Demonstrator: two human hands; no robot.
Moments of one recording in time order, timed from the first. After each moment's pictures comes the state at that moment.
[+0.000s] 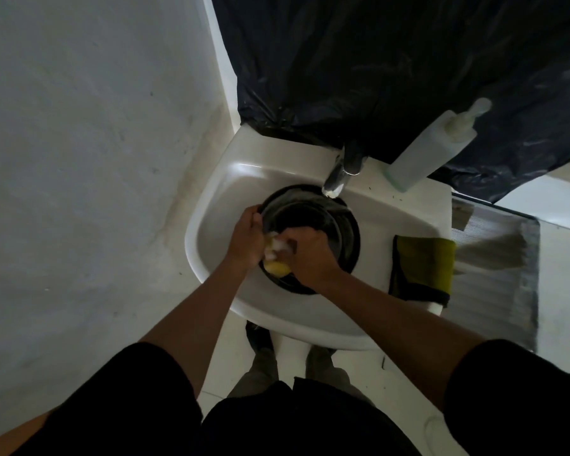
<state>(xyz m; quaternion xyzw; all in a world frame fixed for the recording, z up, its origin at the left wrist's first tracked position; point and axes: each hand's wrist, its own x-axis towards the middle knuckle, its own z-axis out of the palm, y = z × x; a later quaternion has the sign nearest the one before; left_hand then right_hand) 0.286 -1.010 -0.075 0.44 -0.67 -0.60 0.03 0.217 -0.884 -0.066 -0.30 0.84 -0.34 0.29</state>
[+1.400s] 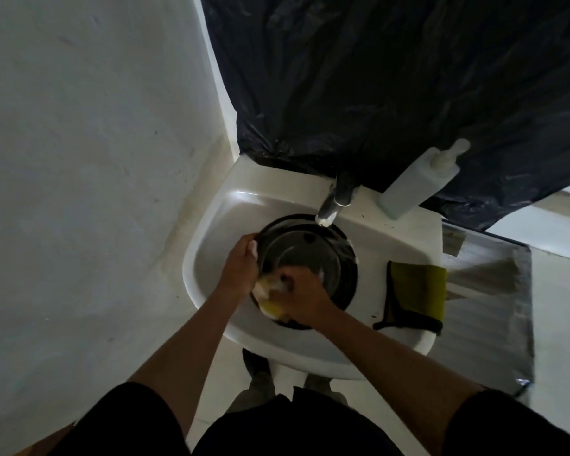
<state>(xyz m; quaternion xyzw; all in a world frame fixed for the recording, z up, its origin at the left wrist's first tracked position) 0.288 -1.008 -0.062 0.45 -0.68 -0.57 0.04 0.228 -0.873 -0.065 -0.26 0.81 -0.34 0.40</state>
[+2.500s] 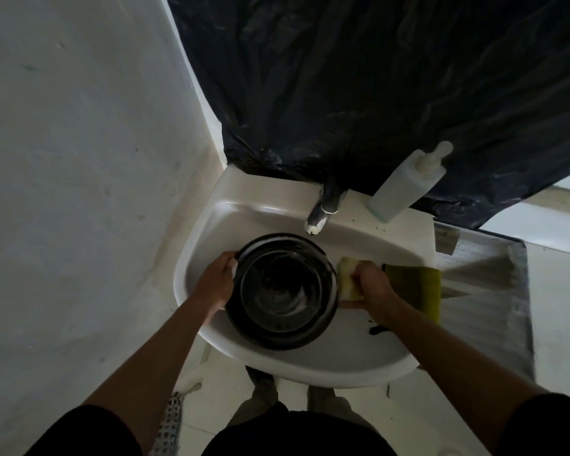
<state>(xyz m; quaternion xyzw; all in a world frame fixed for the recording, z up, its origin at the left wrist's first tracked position) 0.303 -1.035 -0.055 0.46 -0.70 -0.54 -0.08 0.140 -0.800 -0.054 0.21 0.73 -0.50 0.42</state>
